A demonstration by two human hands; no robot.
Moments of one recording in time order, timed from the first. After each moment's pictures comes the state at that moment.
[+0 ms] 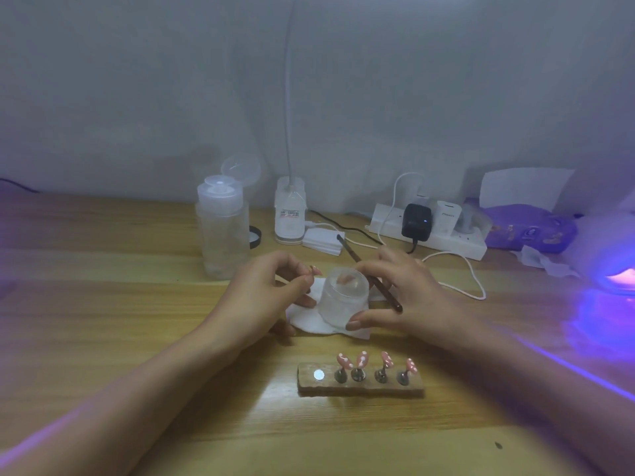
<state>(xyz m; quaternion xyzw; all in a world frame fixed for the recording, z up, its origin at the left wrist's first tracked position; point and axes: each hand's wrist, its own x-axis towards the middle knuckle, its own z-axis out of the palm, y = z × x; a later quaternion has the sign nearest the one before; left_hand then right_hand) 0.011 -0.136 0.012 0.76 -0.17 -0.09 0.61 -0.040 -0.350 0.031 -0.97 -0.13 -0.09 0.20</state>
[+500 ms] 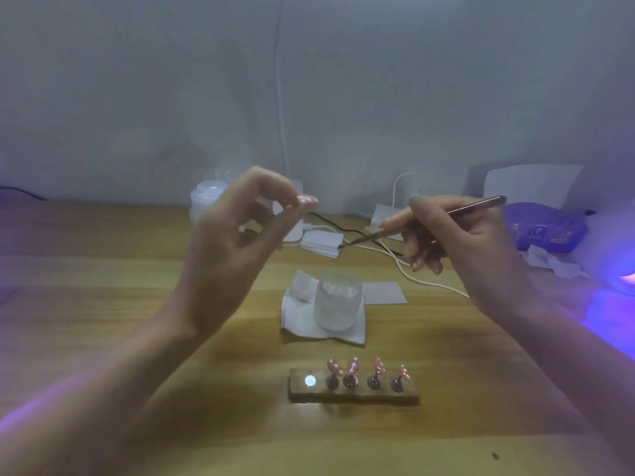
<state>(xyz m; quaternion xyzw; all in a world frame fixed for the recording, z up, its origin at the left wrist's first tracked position) 0.012 -0.129 0.059 0.66 -0.40 0.22 0.60 -0.046 -0.369 0.076 -0.77 -0.16 -0.24 0.56</state>
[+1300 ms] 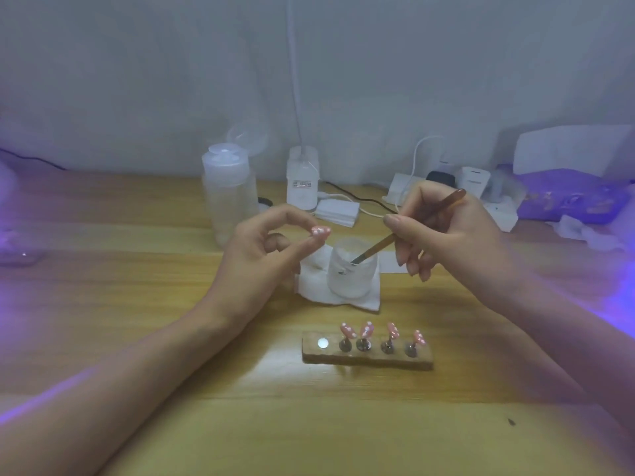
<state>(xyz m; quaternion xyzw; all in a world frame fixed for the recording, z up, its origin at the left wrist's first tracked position) 0.000 -0.132 0.014 0.69 -0.27 0.04 0.67 -0.045 -0.358 0.050 -0.81 -0.12 -0.14 0.56</state>
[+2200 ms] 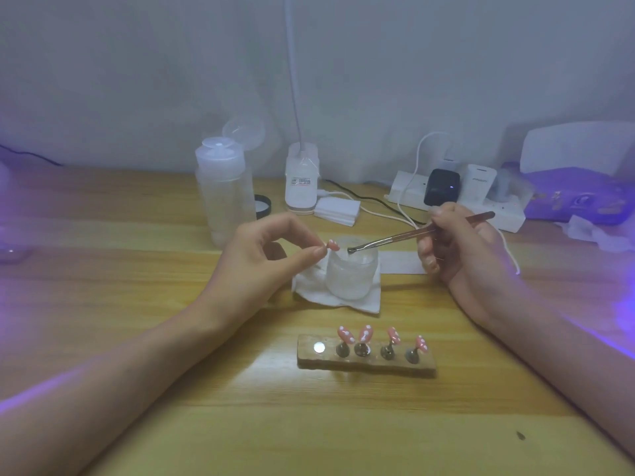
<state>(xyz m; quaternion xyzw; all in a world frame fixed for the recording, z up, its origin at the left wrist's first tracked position) 0.009 -0.128 0.004 0.75 -0.27 0.02 0.60 -0.035 -0.372 0.018 -0.61 0.03 -0.15 0.78</state>
